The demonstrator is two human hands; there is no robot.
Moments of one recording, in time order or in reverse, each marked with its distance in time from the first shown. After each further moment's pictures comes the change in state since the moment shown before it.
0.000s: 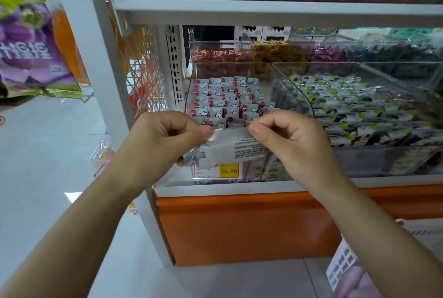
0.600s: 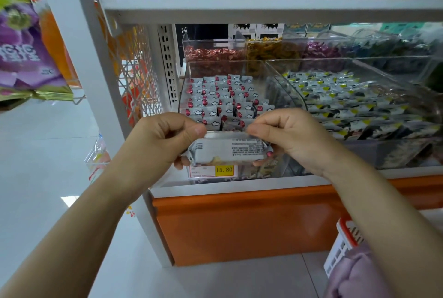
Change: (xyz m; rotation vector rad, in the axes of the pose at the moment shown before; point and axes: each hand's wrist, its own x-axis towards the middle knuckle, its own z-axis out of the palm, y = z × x) left_hand 0.003 -0.008 0.002 0.016 -0.080 -0.020; right_hand 0.016 0.014 -0.016 0.283 -0.242 0.282
